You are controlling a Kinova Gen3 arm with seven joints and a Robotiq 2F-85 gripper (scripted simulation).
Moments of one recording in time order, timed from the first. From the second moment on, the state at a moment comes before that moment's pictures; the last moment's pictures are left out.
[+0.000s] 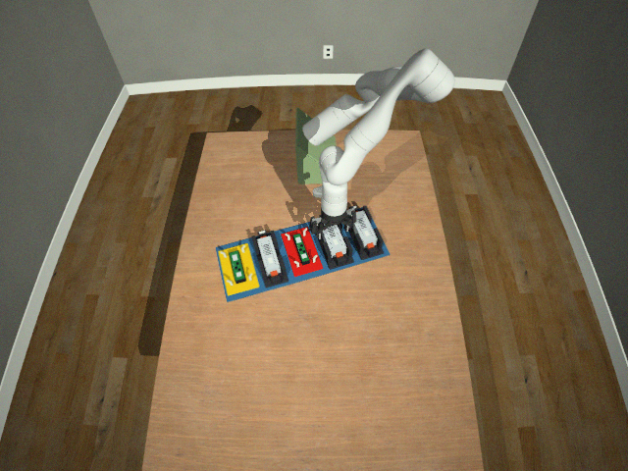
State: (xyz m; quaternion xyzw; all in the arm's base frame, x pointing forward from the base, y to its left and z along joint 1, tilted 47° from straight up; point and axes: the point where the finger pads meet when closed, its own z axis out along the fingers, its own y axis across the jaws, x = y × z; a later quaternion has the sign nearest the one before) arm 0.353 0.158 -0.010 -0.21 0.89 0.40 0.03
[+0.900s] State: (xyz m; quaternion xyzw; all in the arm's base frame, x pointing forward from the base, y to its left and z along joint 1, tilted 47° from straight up) arm 0.350 0.172 -0.023 -0.21 0.89 0.40 0.03
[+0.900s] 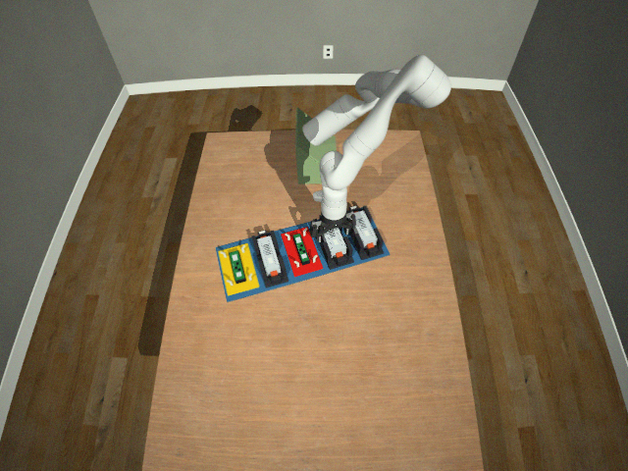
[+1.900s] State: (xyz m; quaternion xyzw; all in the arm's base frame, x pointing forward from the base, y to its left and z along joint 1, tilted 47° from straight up) arm 0.349 0.180 -0.030 -0.21 0.89 0.40 0.03
